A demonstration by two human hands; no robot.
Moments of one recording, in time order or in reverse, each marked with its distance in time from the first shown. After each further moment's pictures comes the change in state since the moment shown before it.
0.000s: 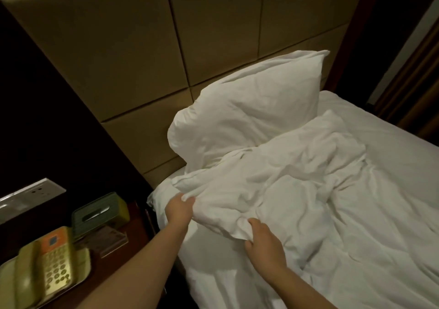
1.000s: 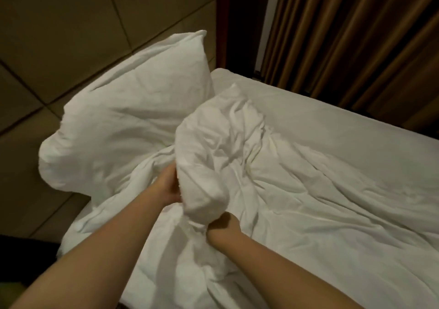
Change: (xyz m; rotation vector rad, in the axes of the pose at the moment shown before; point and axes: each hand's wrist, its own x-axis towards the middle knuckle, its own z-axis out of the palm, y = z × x) left_hand 0.006 0.166 0.095 -0.460 -1.009 -0.018; right_hand 0.012 0.028 -0.061 -0.017 -0.096 0.378
